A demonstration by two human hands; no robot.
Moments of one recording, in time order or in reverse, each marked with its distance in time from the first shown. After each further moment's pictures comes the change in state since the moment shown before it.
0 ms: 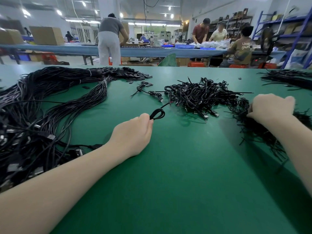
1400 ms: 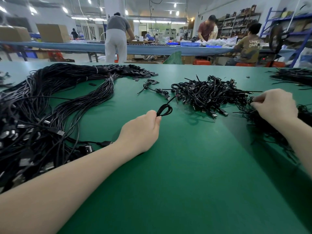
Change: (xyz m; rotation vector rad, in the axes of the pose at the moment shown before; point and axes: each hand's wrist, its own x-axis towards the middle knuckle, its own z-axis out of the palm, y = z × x) left_hand -0.003 0.001 -0.005 -0.109 -0.049 -0.054; right_hand -0.006 -0.013 0.003 0.677 0.107 0.050
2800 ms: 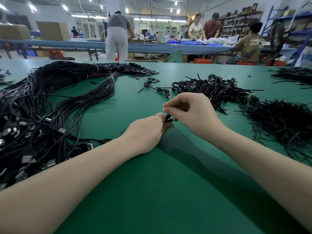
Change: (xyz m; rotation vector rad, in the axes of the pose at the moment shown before) left_hand 0.000 0.006 0.000 0.074 -0.108 0.202; right_hand -0.116 -0.148 0.007 0.864 -0.335 -0.542
